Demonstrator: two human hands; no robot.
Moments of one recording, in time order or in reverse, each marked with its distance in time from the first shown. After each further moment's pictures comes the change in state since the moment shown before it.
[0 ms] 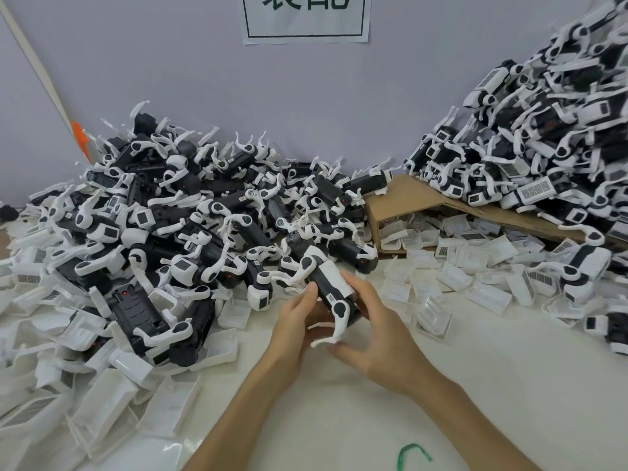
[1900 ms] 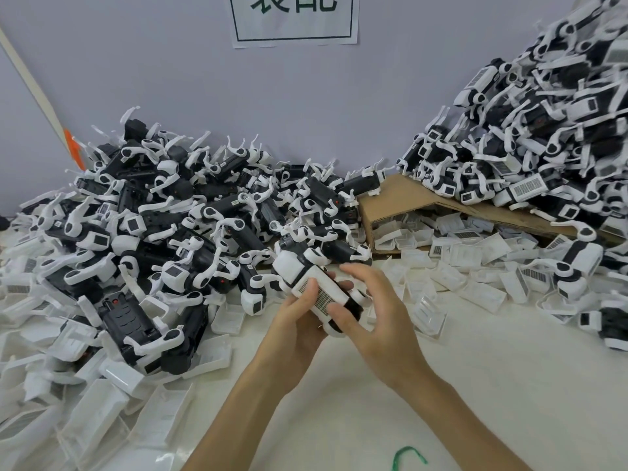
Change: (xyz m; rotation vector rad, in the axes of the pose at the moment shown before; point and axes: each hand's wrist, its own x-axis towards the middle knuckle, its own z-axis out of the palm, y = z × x) left_hand -0.013 0.016 0.007 -0.219 -0.267 0.054; right_hand 0.005 -0.023 -0.002 0.018 0.271 -0.091
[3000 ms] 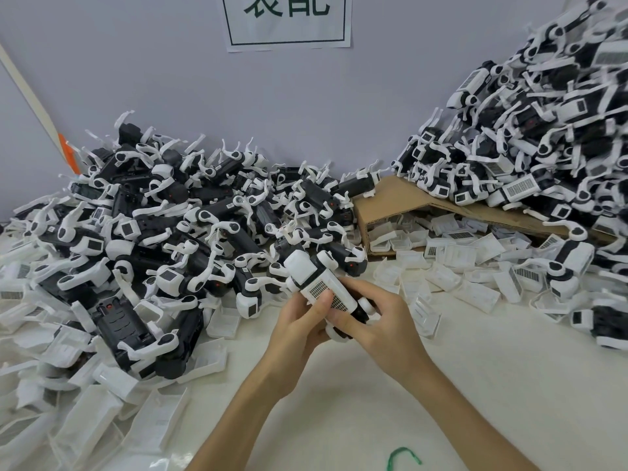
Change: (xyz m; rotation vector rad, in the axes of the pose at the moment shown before) left_hand -0.003 -0.004 0.010 0.167 -0.050 0.076; right_hand 0.005 0.004 -0.011 0.221 -0.091 0.155
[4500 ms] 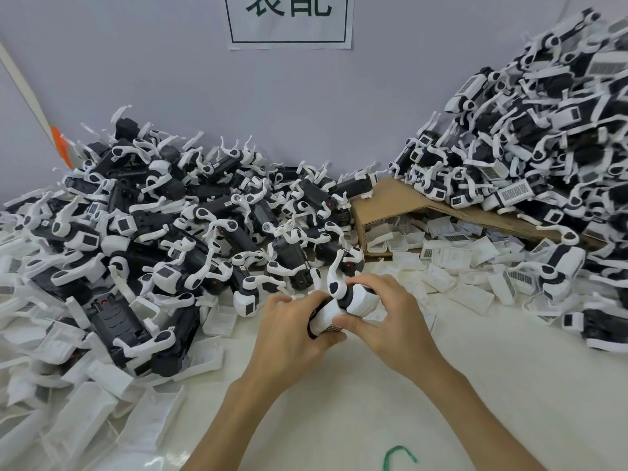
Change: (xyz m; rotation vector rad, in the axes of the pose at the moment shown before) left_hand 0.006 -0.008 -0.018 1.305 0.110 0.416; right_hand 0.003 0.010 -0.018 -0.456 0.070 -0.158
